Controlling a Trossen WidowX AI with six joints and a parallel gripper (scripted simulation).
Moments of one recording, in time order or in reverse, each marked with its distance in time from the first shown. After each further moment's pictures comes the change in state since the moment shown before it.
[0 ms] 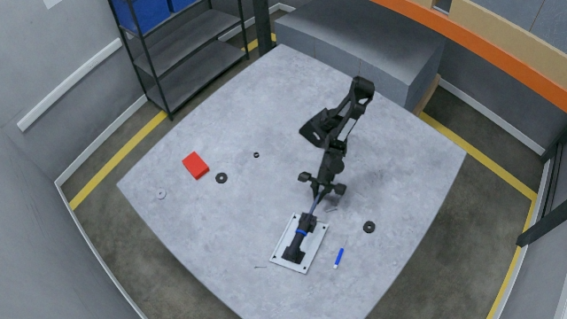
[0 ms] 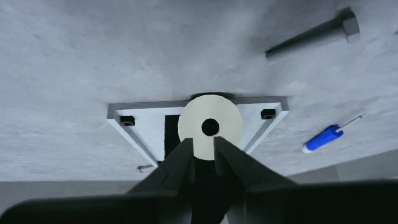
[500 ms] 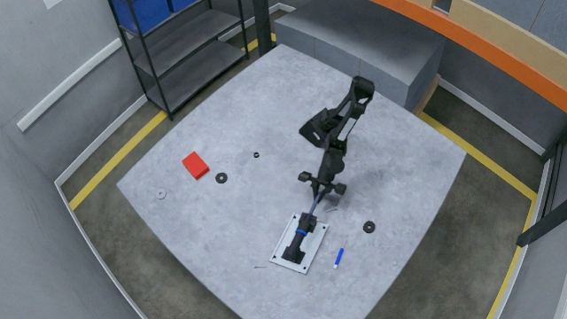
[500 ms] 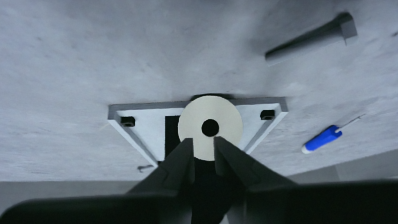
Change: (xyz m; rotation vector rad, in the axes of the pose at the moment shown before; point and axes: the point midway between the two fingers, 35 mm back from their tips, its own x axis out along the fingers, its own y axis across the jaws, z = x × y) arm -0.001 0.000 0.001 0.000 0.000 0.000
